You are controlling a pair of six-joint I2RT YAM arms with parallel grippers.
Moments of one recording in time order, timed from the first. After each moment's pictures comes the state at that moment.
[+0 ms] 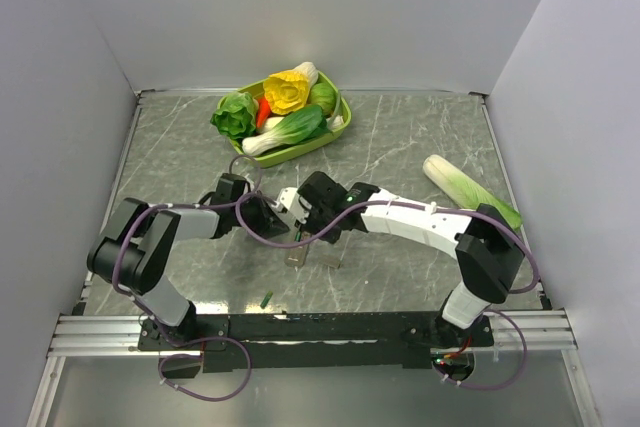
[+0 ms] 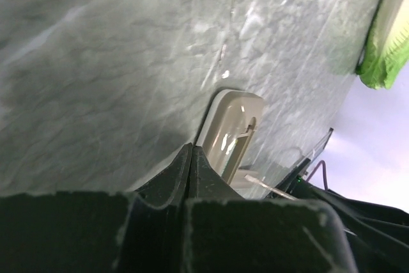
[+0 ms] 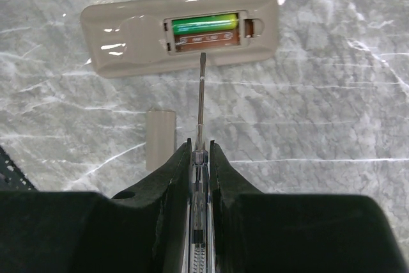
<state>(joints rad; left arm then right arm) -0.37 1.61 0.59 0.18 0.50 -0.92 0.94 1.63 1.17 -0.61 -0.04 -0.30</state>
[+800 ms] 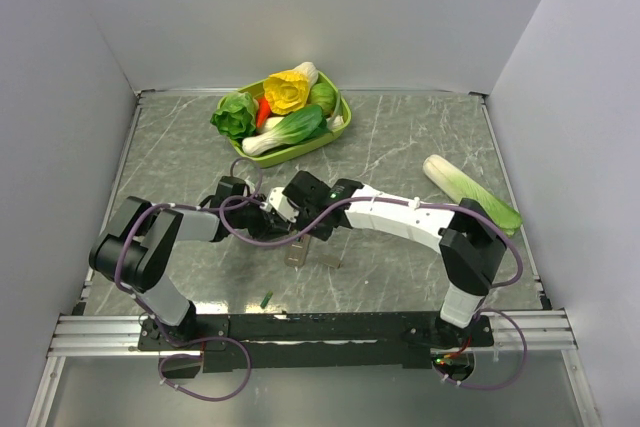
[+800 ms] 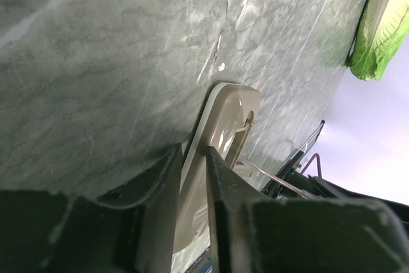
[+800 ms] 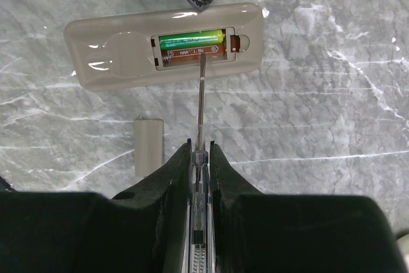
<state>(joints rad) -0.37 1.63 0.56 0.27 0.55 -0.94 0.99 1.73 1.30 -0.70 0.06 -0.31</state>
